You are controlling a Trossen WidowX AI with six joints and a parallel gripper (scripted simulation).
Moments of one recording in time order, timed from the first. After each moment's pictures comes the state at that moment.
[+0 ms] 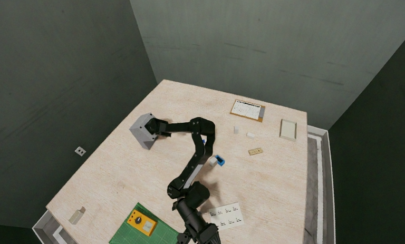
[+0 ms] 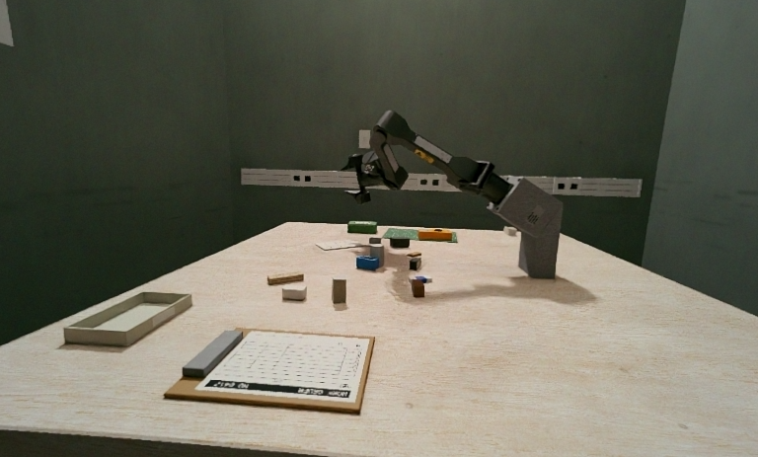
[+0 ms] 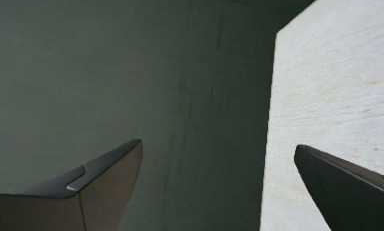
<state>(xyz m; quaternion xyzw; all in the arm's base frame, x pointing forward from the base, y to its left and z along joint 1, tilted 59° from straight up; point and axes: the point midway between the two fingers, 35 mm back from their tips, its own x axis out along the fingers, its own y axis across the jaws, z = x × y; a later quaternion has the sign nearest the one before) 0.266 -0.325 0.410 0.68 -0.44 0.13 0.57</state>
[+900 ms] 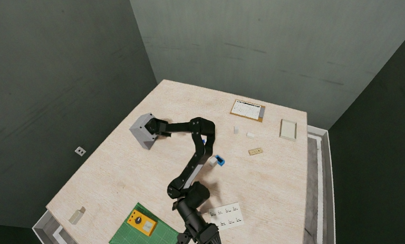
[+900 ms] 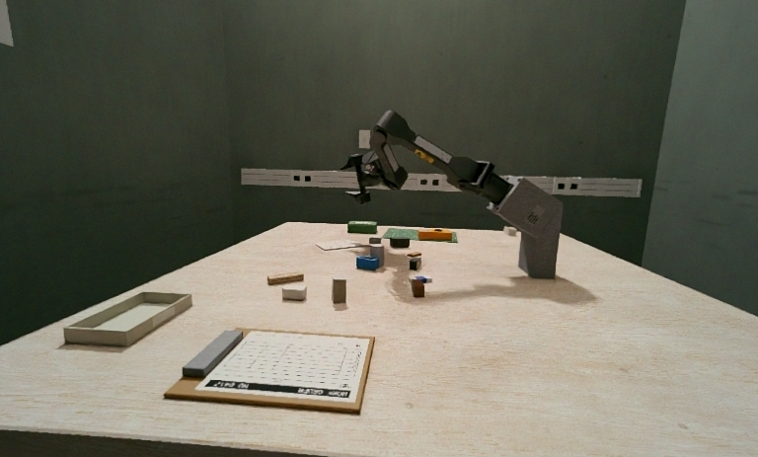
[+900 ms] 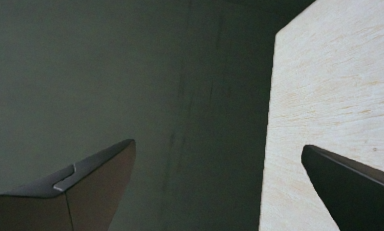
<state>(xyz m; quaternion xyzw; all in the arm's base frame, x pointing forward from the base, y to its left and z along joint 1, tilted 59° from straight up) 0.267 -0.325 0.409 0.68 -0.44 0.12 0.57</state>
